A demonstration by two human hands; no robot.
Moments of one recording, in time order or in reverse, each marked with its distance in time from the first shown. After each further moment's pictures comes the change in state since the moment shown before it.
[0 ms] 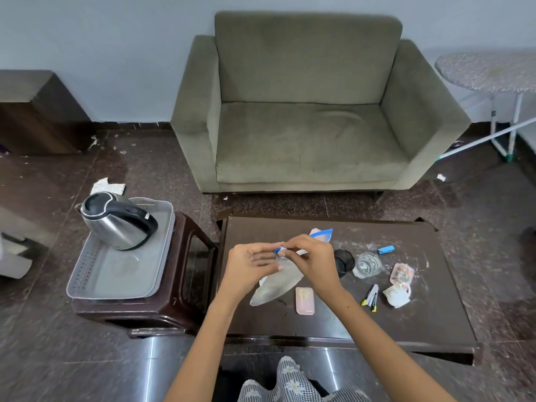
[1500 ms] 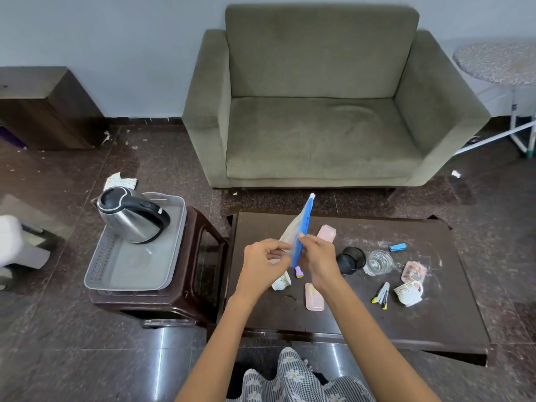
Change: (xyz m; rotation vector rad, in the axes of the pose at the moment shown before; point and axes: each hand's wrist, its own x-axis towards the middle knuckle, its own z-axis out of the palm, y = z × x) left_hand 0.002 -0.006 0.008 0.310 0.162 0.086; right_hand 0.015 -0.016 0.029 0.700 0.212 0.958
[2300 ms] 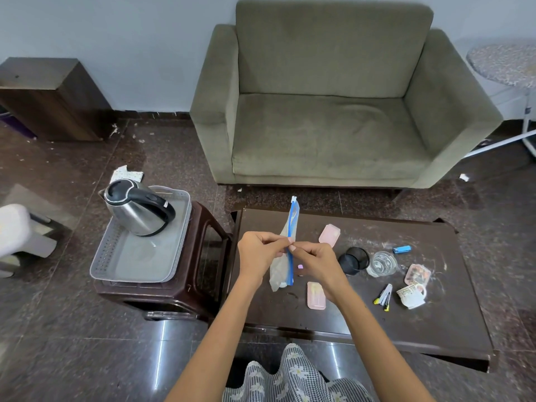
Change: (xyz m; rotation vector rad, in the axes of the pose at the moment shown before) left_hand 0.012 0.010 -0.007 -0.270 0.108 -0.347; right_hand -0.027 -0.005 -0.014 -0.363 -0.359 -0.166
